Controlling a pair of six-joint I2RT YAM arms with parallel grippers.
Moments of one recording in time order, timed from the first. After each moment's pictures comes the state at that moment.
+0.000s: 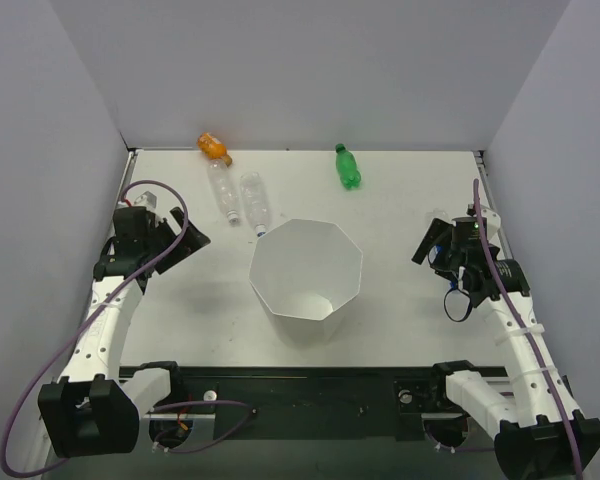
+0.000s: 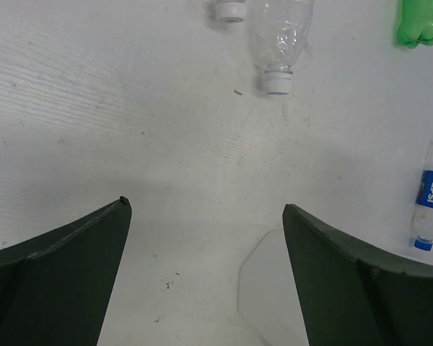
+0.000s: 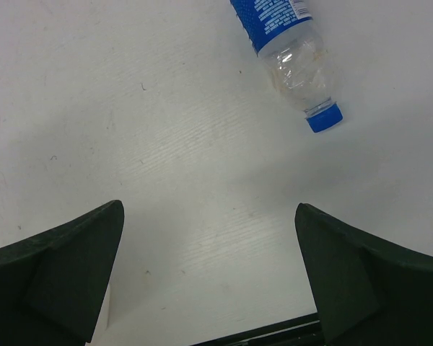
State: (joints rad) left arm 0.05 1.07 0.87 -0.52 0.24 -0.56; right arm 0.12 0.93 0.91 -0.82 0.23 0.50
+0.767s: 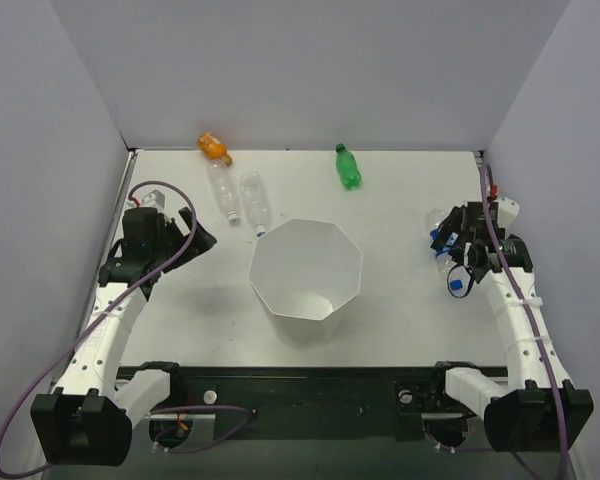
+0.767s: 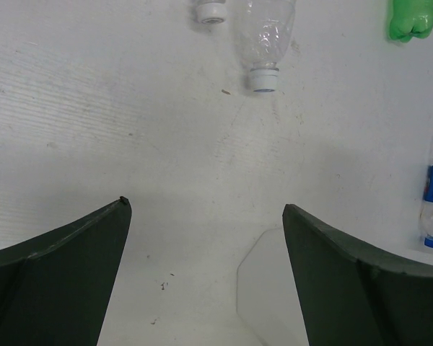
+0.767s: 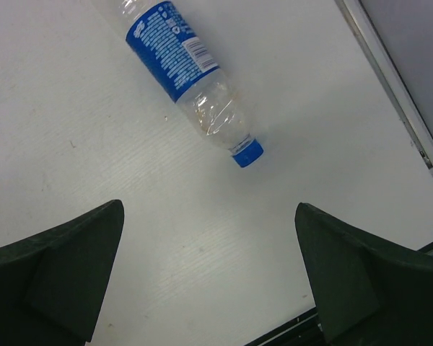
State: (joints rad) left arm -0.03 1.03 0.87 -0.51 0.16 -0.58; right arm 0.03 1.02 0.96 -0.82 0.38 0.43
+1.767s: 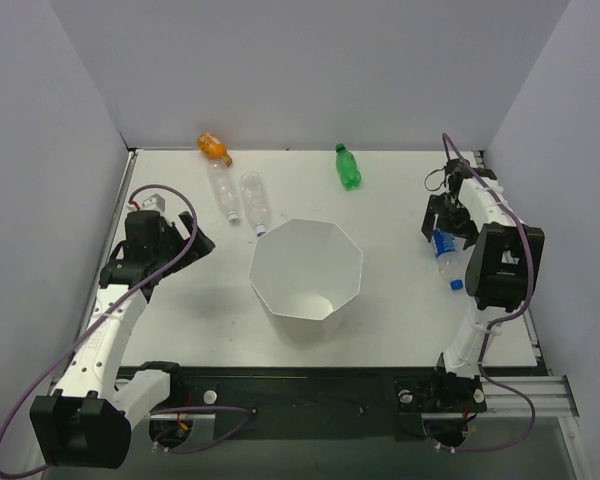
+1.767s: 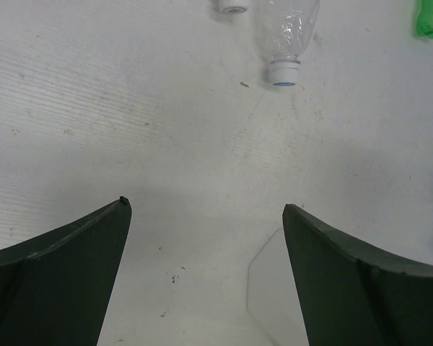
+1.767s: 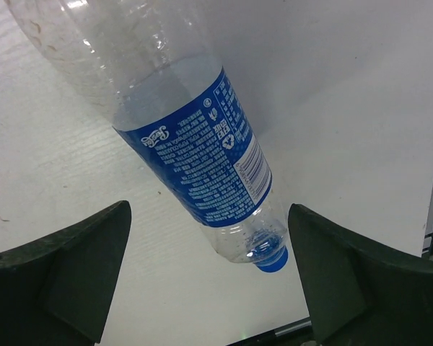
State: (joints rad) left arm -0.07 1.01 0.85 -0.55 0.10 -0.58; right arm -0.10 1.92 1.53 -0.95 0.24 0.22
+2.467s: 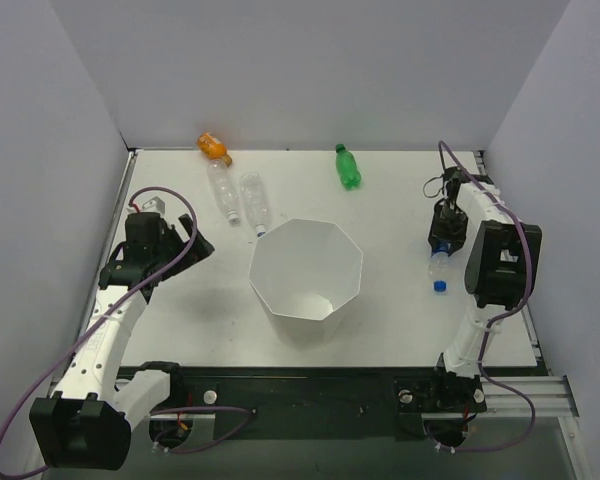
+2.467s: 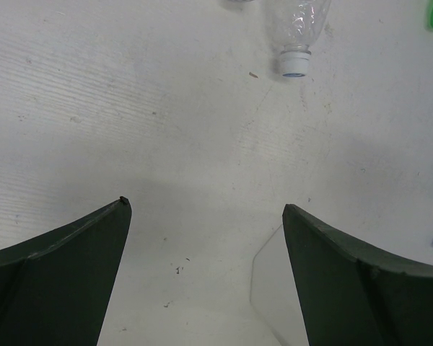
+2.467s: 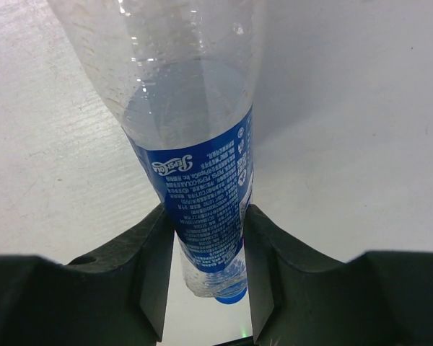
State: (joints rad) left arm -0.07 1.00 0.85 -0.59 0.09 -0.58; right arm -0.10 1.97 1.48 -0.93 0.18 0.18
